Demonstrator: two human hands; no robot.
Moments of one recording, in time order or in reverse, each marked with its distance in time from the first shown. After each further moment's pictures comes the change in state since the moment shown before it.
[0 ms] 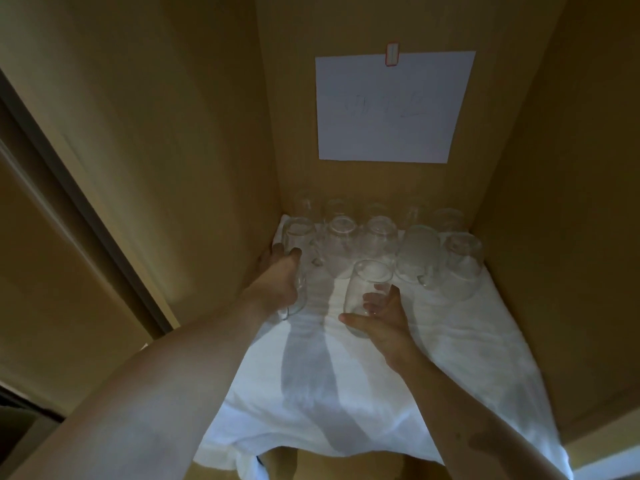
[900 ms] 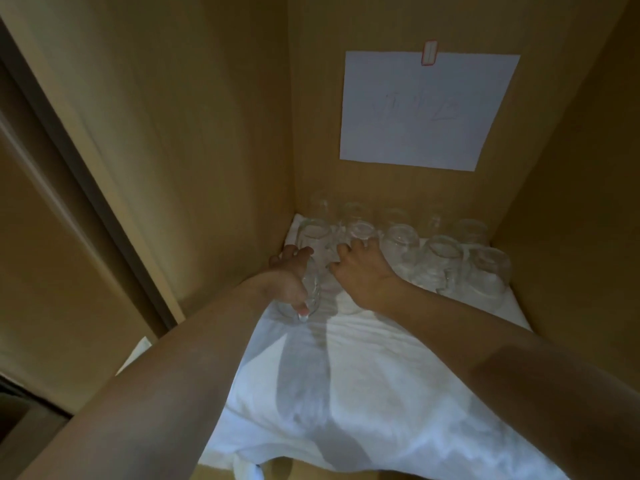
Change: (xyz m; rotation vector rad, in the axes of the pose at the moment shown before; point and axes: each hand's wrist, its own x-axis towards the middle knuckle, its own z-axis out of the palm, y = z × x) left_hand 0.029 -0.021 -0.011 -0.153 -0.415 -0.061; right_hand 0.036 -0.121 0.076 -2.174 -0.312 -0.774
